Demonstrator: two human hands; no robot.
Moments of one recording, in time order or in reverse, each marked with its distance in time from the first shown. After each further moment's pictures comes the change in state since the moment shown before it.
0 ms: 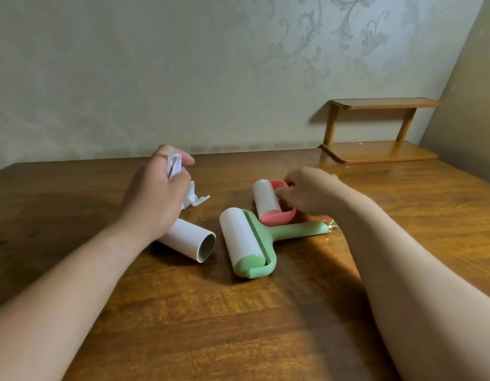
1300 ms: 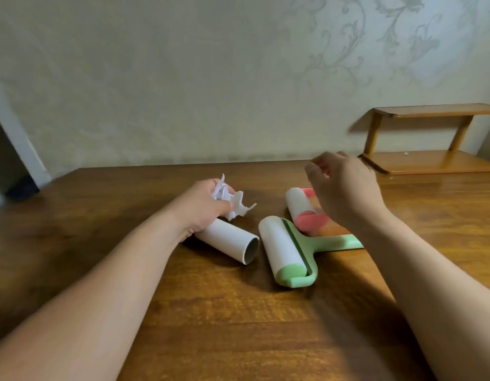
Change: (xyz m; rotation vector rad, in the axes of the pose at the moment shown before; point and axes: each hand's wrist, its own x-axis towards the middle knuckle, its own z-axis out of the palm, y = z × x) left_hand 0.023 -0.023 -0.006 0.119 -0.307 -0.262; right_hand -0.012 -0.031 0.008 0.299 0.522 -0.136
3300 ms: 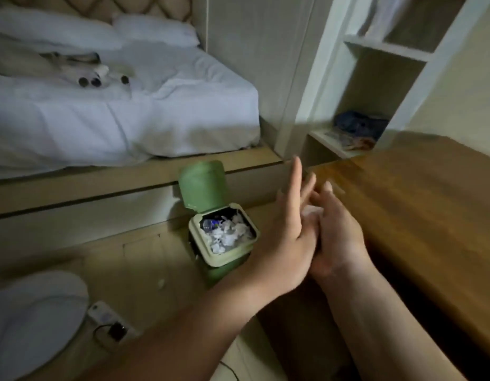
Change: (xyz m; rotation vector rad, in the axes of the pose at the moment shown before) left_hand -0.406 -0.229 -0.164 -0.324 0.867 -0.035; right_hand -0.333 -0.469 0.138 1.393 -1.407 0.586
